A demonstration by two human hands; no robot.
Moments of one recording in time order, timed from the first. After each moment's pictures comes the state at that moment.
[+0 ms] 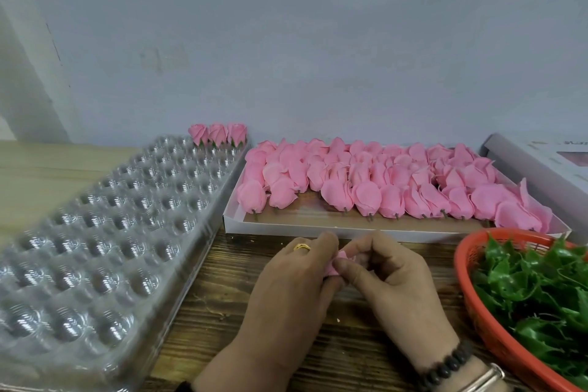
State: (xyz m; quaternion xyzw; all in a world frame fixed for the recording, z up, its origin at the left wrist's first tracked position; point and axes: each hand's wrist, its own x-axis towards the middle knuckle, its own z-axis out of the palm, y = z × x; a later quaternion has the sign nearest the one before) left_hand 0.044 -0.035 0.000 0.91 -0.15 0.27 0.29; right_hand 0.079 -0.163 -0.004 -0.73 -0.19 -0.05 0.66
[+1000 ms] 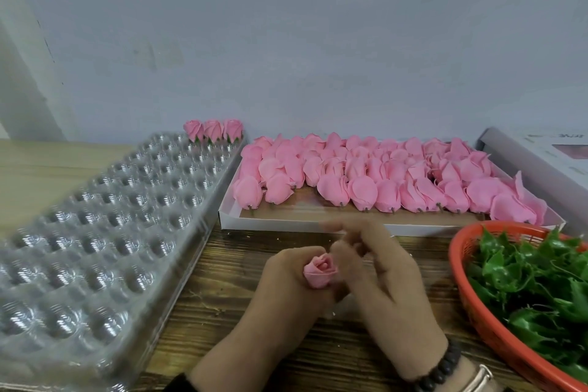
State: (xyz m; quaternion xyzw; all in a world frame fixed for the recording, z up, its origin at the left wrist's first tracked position) left_hand 0.051 -0.035 -0.004 0.81 -0.08 0.08 0.58; right_hand 0.067 -0.159 0.004 -0.73 -0.29 -0.14 0.60
